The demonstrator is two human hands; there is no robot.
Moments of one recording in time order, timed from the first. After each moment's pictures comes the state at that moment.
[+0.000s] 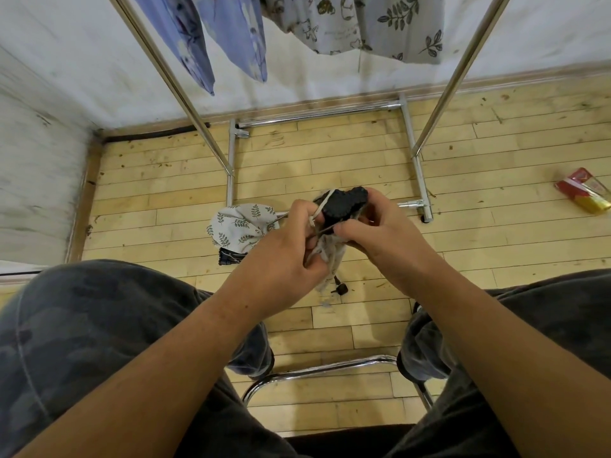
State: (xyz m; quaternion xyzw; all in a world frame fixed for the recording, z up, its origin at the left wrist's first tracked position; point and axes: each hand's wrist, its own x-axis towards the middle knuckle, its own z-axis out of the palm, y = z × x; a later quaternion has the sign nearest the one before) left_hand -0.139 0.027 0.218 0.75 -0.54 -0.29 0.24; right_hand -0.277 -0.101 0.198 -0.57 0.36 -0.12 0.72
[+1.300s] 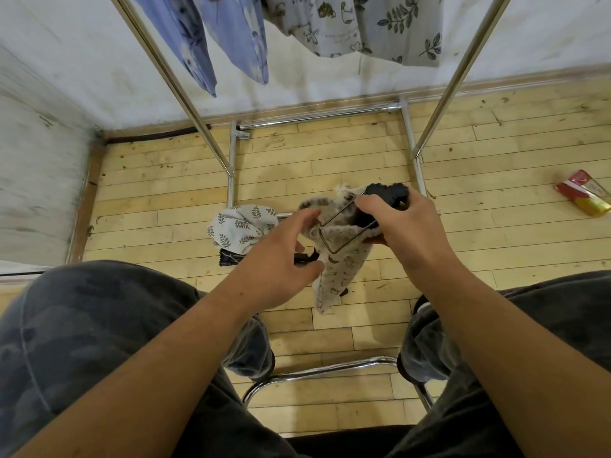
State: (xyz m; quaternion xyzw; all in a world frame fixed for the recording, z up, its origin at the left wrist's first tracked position) left_hand -0.125 0.030 0.202 0.78 -0.47 -0.37 0.19; right_hand -0.281 -0.114 0.199 -0.55 0.52 -0.19 0.63
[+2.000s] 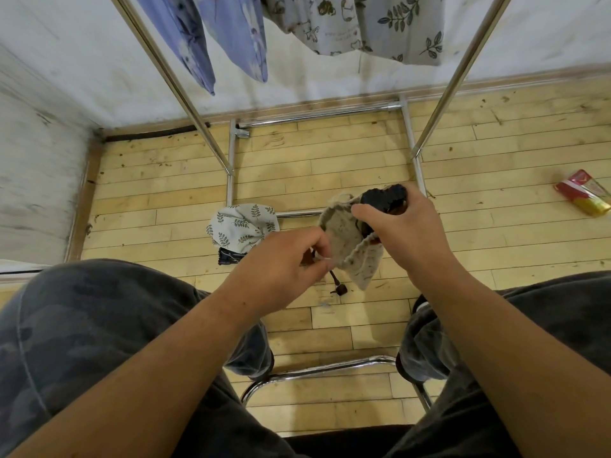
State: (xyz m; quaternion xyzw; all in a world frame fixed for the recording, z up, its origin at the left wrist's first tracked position) left_hand -0.132 0.028 0.211 0.74 -0.55 -0.34 0.20; right_hand -0.283 -0.114 0.198 -0.61 0.53 -0.18 0.55
